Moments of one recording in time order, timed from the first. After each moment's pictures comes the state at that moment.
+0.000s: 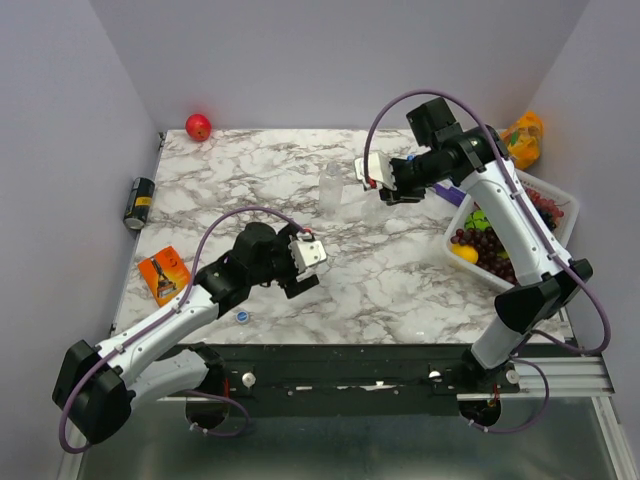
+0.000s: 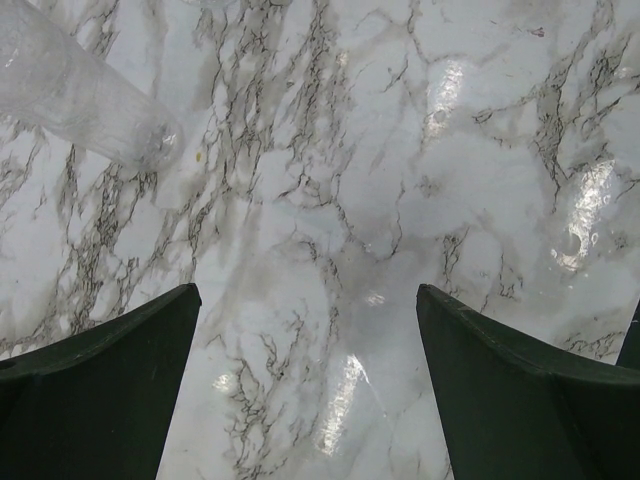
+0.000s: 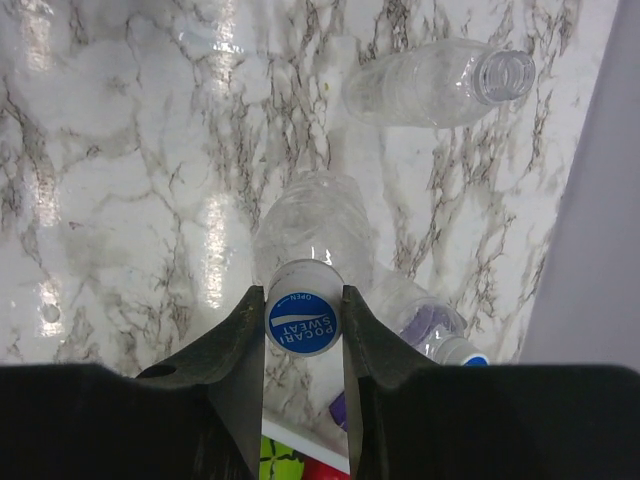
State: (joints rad) left arm -0.68 1.00 0.66 -0.18 0.30 0.49; right arm 0.49 1.68 1.99 -1.33 -0.44 -1.25
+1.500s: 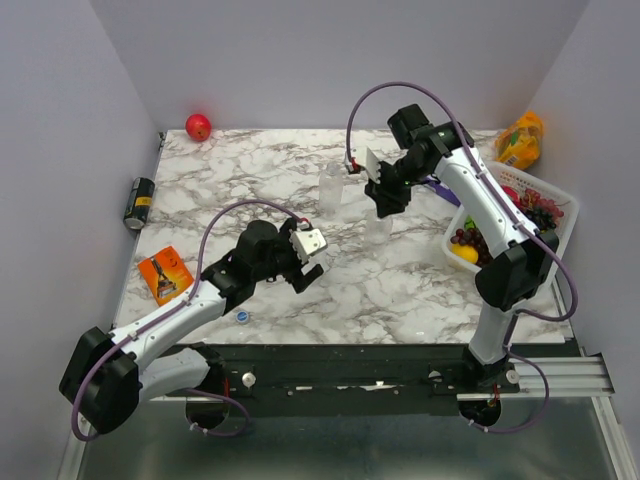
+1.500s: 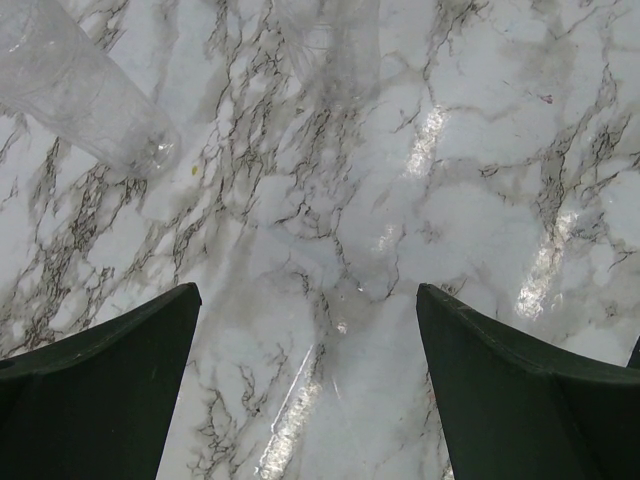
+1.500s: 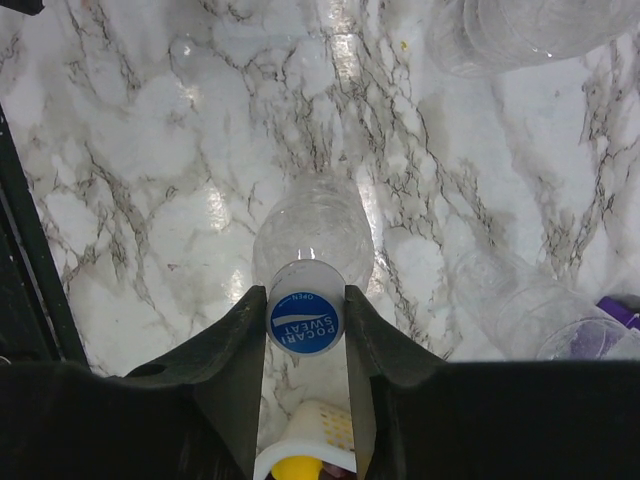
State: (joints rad) left arm -0.66 1.07 0.62 -0.01 0.31 0.34; right arm 0.46 1.86 1.99 -1.34 -0.46 -0.93
